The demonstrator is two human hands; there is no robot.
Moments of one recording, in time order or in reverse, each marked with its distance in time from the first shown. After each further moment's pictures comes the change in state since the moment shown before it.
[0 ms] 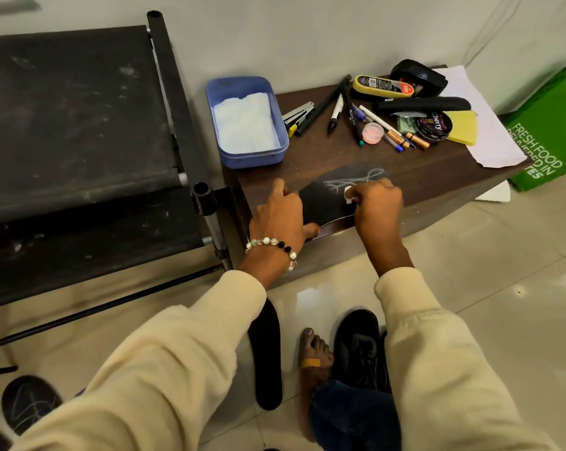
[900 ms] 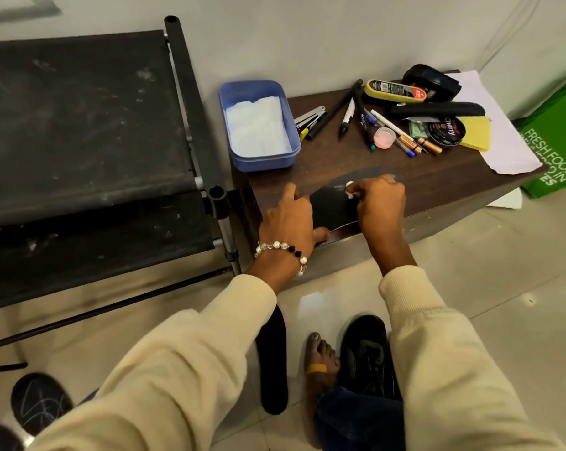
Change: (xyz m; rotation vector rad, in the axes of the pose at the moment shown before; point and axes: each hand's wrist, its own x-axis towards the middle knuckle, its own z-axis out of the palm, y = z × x) left_hand 0.001 -0.003 0.000 -0.033 0.010 0.019; right_hand 0.019 -0.018 0.000 -0.046 -0.099 0.011
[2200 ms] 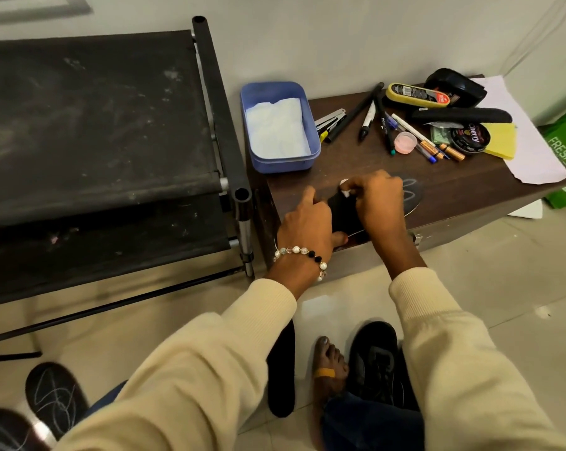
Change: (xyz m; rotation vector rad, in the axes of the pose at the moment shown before) left_hand 0.000 -0.002 0.000 -0.029 -0.007 -0.019; right_hand 0.016 -0.017 0.017 0.032 0.111 -0.209
